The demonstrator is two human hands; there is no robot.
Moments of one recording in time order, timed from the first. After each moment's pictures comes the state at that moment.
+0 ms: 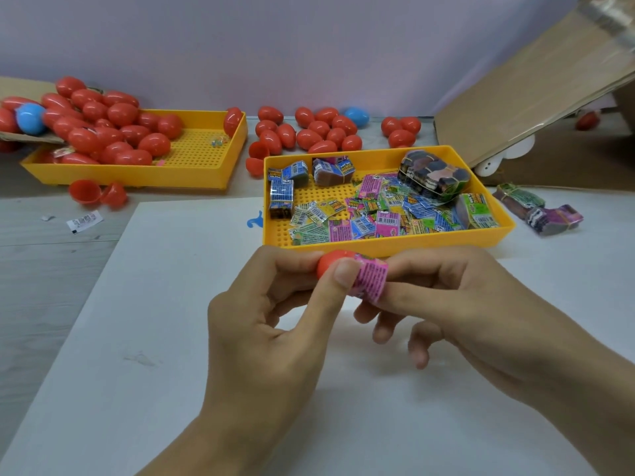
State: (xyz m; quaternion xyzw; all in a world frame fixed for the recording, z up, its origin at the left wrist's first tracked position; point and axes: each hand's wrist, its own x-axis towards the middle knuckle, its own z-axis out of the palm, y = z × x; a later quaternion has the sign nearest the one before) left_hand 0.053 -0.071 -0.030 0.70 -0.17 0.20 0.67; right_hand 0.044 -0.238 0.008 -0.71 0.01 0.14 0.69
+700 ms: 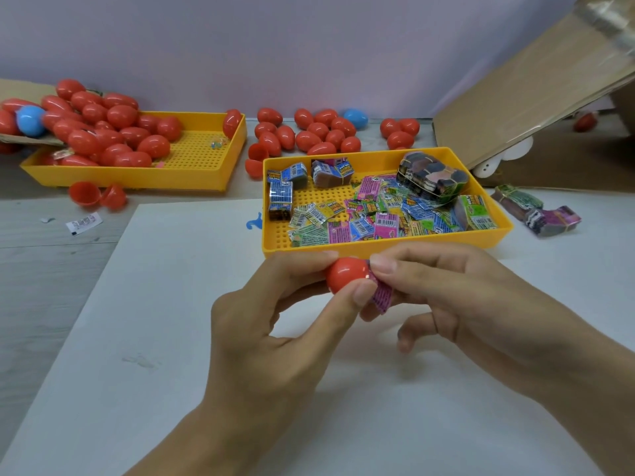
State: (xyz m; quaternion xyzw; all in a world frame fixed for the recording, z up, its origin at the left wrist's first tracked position) left_hand 0.058 -0.067 -0.033 0.70 -0.24 0.19 0.64; right_hand 0.050 -0.244 0.006 -0.67 0.00 0.16 0.73
